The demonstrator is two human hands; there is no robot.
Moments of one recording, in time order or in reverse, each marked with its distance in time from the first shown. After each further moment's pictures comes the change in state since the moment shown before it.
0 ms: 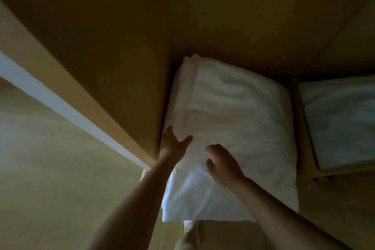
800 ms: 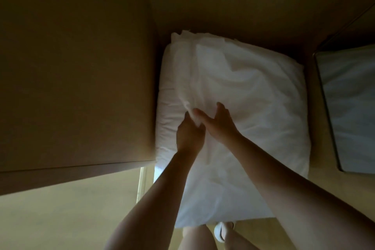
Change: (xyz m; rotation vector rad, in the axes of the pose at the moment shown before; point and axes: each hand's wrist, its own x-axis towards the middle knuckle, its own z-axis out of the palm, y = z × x) left_hand 0.039 0.054 0.044 0.084 0.032 0.207; right_hand 0.128 -0.010 -0.035 0.523 0.067 0.455
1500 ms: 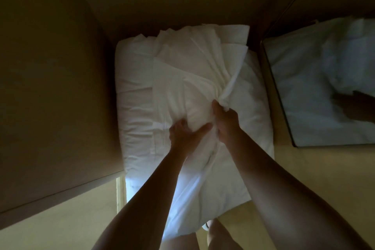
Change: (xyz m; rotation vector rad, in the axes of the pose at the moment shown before) left_hand -0.009 0.025 0.059 -0.148 -0.408 -0.247; right_hand 0.008 0.051 -0.067 0.778 0.386 0.304
